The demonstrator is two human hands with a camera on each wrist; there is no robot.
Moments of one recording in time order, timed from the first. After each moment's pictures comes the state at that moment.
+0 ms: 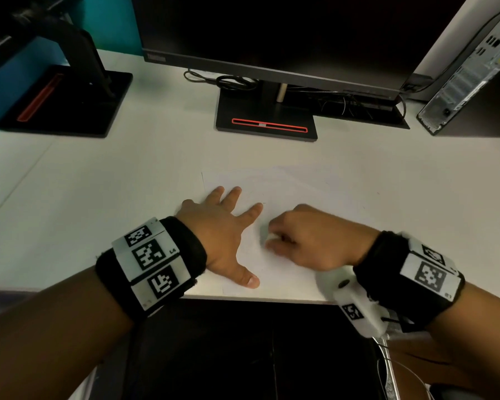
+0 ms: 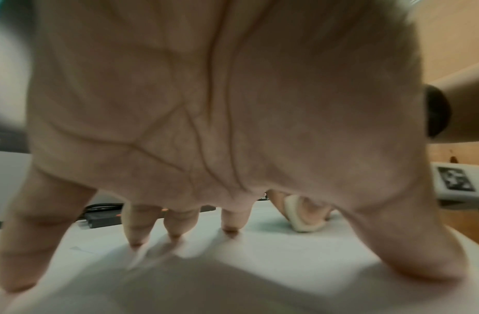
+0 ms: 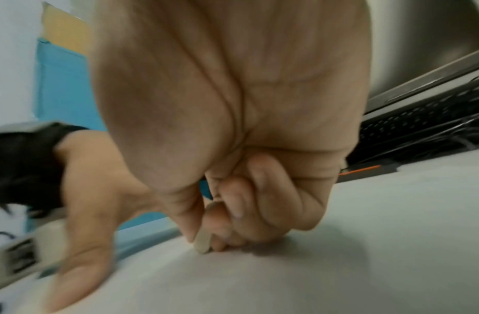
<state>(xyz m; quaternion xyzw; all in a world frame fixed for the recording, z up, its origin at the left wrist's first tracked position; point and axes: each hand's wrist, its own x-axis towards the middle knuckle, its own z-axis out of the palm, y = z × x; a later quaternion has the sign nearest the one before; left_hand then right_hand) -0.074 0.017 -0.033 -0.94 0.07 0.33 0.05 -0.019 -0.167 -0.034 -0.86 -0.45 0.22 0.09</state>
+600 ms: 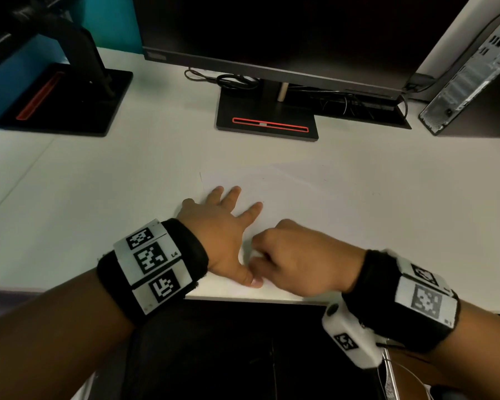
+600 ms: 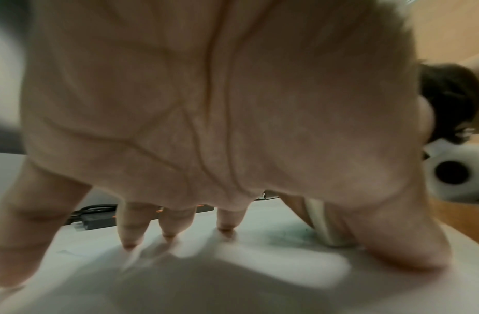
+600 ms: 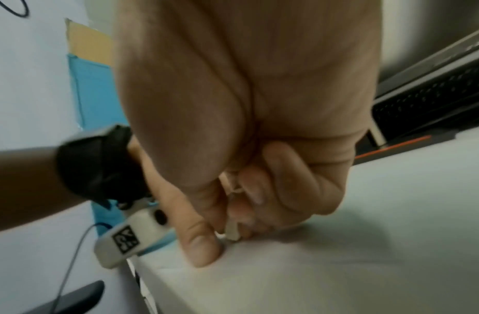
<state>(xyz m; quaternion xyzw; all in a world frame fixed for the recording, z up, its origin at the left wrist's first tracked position) -0.075 0.015 -0.036 -0.95 0.07 0.31 0.05 -0.048 -0.151 -0.034 -0.86 -0.45 0.23 0.09</state>
